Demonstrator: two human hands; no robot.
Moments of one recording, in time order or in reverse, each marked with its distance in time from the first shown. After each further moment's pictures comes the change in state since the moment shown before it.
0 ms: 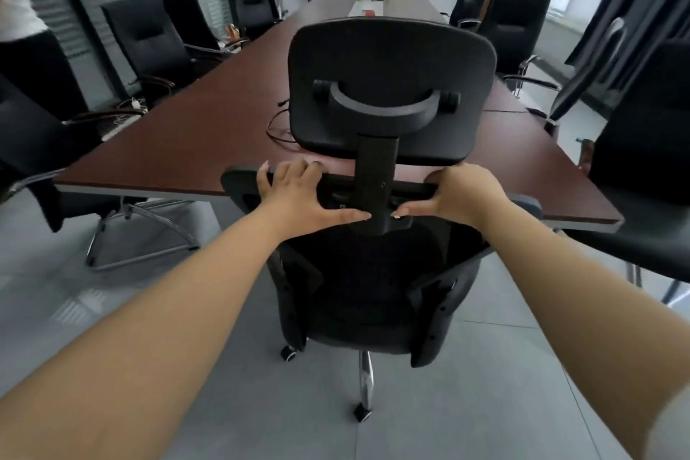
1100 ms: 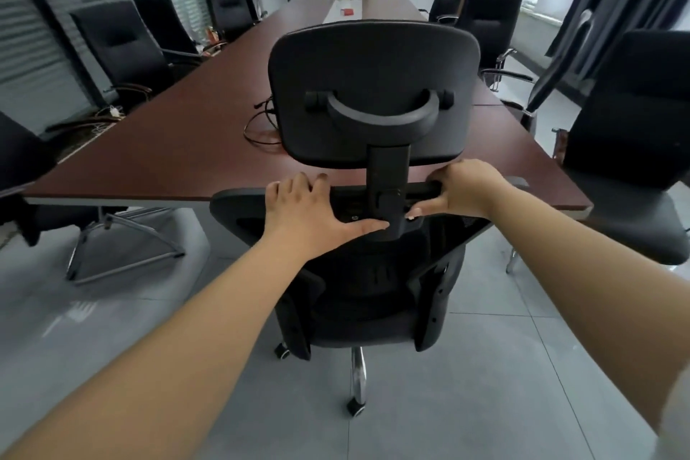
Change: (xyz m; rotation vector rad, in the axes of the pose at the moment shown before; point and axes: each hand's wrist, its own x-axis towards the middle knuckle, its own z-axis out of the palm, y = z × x) left_hand -0.019 0.068 0.012 0.187 0.082 -0.012; right_hand -0.007 0.063 -0.003 -0.113 -0.085 -0.036
